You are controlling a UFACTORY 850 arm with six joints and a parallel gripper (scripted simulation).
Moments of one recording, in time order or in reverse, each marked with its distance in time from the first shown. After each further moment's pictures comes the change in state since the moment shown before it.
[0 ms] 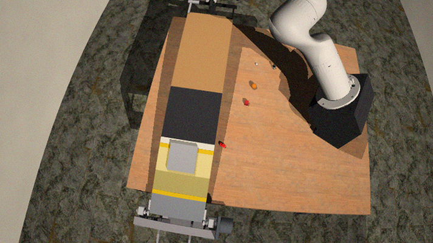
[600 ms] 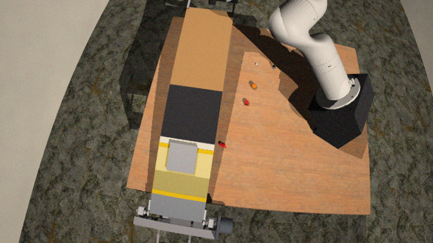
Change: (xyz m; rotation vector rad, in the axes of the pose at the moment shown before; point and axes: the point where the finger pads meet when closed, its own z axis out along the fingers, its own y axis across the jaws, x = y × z) arm -0.001 0.009 -0.043 -0.004 -0.013 -0.002
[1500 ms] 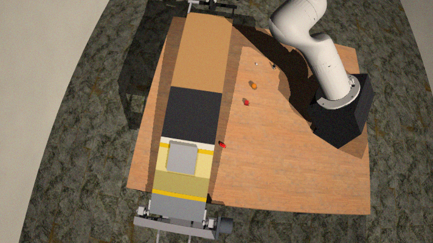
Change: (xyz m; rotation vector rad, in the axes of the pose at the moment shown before) arm 0.001 -0.009 0.043 0.002 0.011 0.001
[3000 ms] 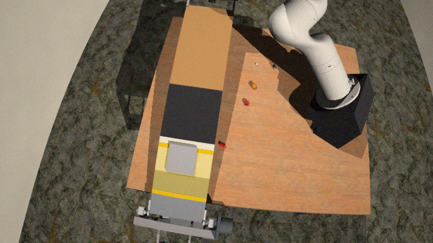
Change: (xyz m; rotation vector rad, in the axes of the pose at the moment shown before) arm 0.000 0.014 -0.061 -0.001 -0.008 -0.005
